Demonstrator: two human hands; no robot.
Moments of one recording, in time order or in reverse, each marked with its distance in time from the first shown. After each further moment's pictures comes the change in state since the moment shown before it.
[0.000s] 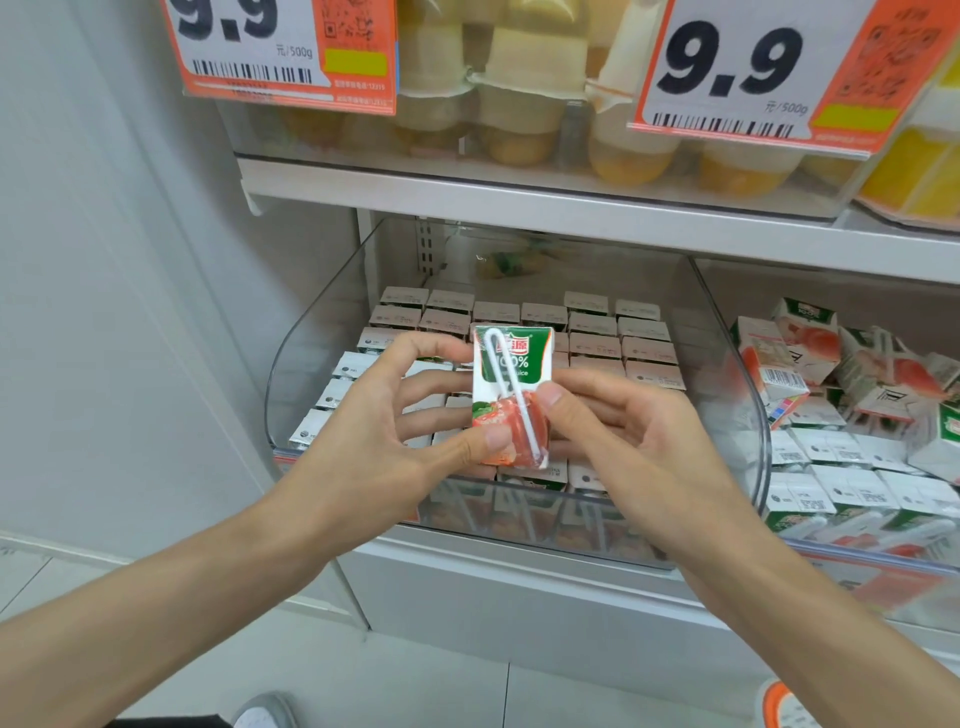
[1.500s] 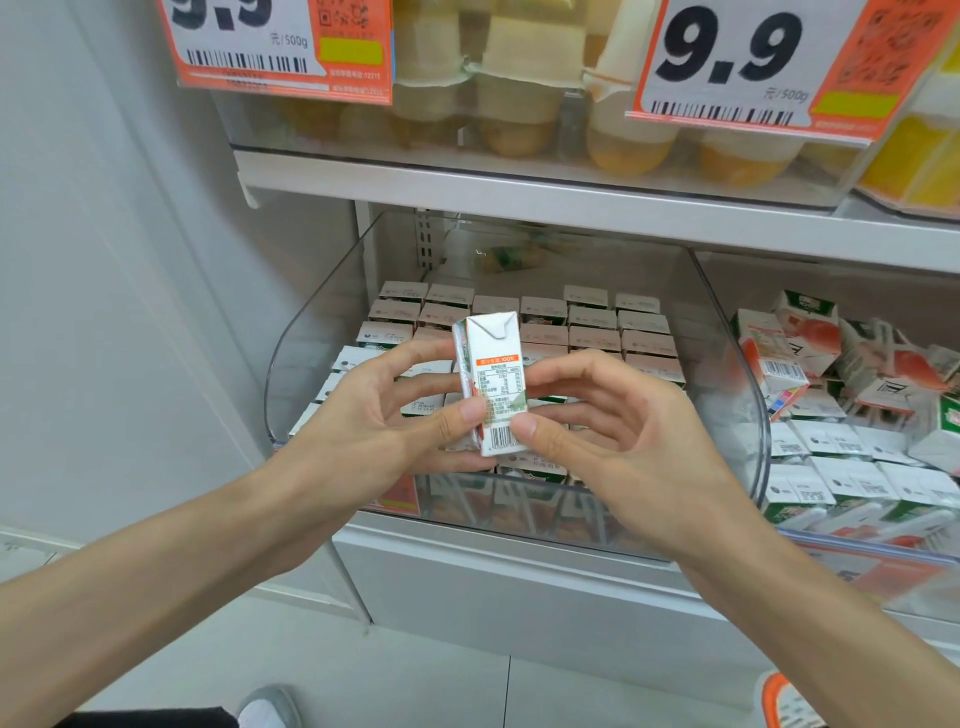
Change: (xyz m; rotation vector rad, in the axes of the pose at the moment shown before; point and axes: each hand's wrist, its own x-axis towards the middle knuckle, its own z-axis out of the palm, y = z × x) left_hand 0.006 -0.003 -0.008 -0.156 -0.076 -0.084; right_hand 0.000 0.009 -0.003 -0.038 -0.037 -0.086
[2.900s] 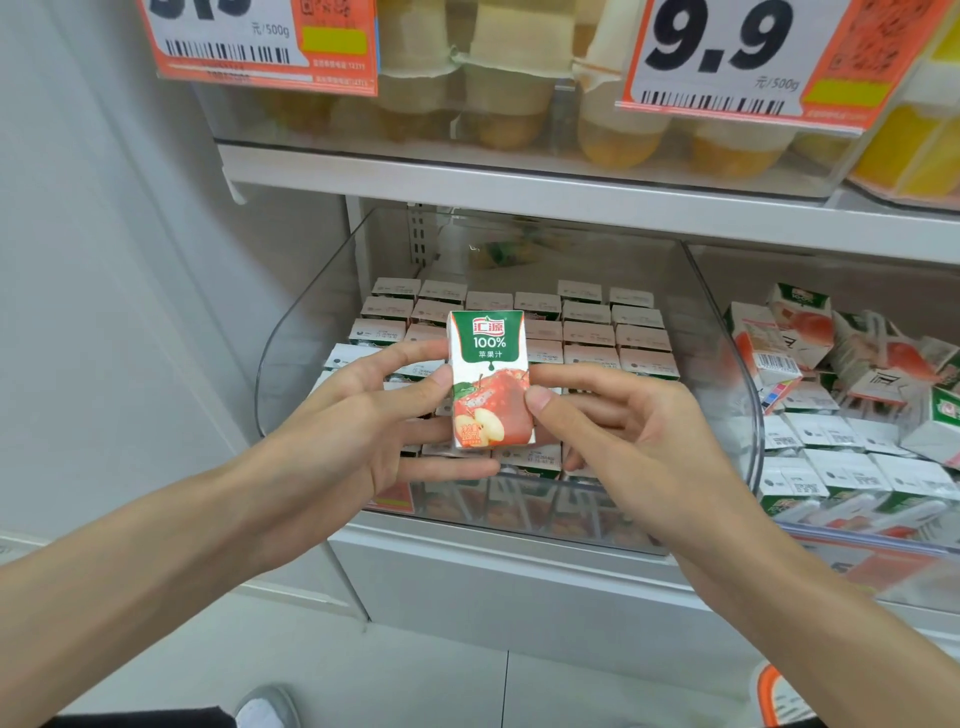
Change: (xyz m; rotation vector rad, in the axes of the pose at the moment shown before) left_hand -0.001 0.011 0.001 -0.270 -0.052 -0.154; right_hand -0.005 -0.008 0.001 0.036 0.075 0.138
